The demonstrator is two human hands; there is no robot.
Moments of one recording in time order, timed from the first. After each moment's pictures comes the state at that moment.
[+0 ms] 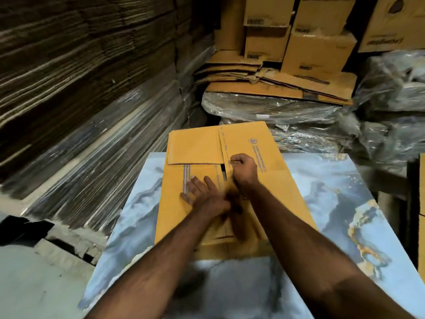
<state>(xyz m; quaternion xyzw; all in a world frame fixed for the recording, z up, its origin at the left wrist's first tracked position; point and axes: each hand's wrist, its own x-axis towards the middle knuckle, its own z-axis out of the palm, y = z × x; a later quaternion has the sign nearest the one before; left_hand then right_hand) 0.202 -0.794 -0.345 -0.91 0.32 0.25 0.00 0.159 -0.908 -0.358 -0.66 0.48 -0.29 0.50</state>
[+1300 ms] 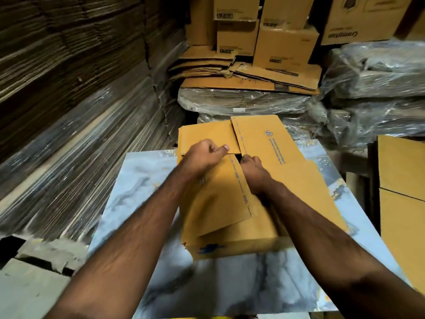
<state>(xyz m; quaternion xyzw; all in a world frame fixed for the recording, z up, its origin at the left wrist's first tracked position) 0.210 -0.821 -0.264 -0.79 0.49 0.23 -0.28 0.056 -0.913 -0.342 -0.94 0.33 0.02 0.12</state>
